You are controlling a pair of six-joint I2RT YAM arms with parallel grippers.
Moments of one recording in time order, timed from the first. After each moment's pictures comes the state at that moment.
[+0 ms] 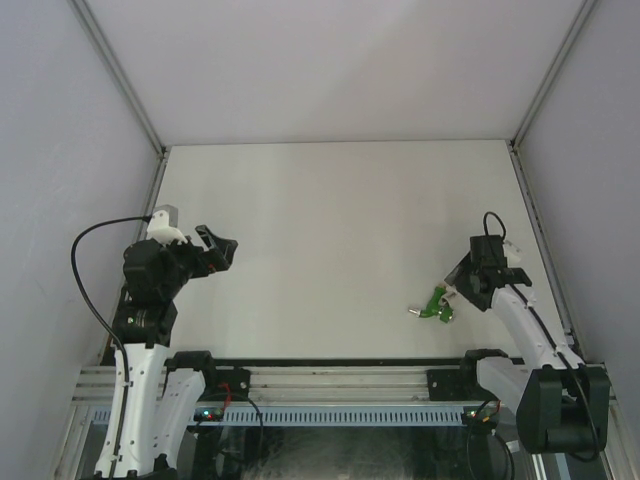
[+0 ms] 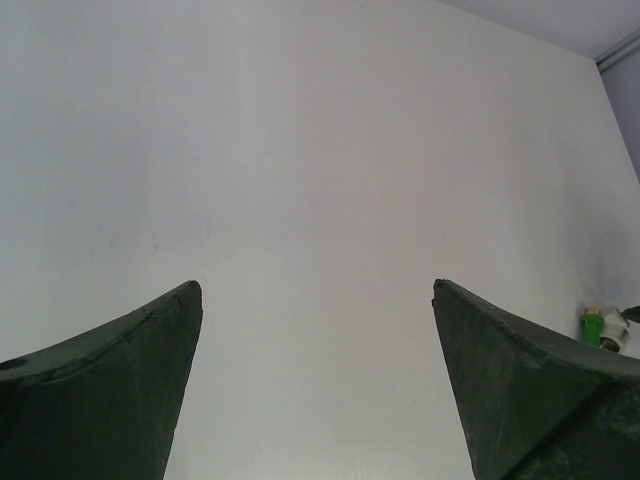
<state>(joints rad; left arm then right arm) 0.03 0.58 0.71 -0.49 0.28 -0.36 0.02 1.02 0.59 -0.67 0.20 0.73</state>
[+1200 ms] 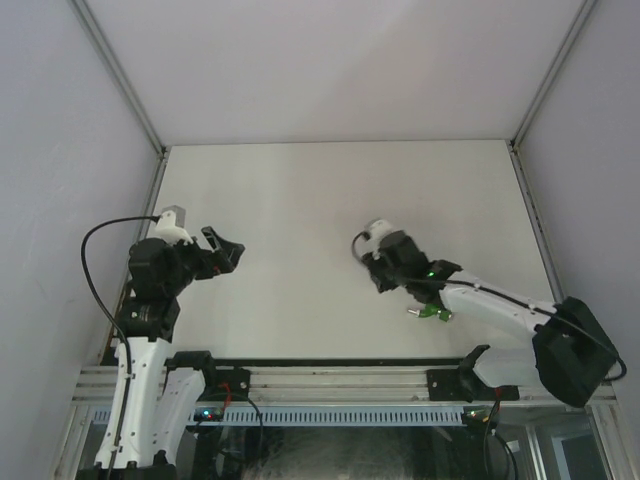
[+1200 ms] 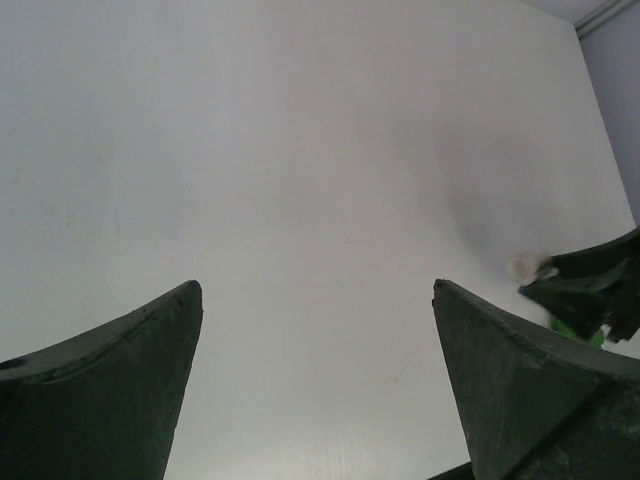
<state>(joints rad) 0.03 0.60 0.68 -0.48 0.33 -0.37 0.64 1.21 0.67 -0.26 0.12 0.13</state>
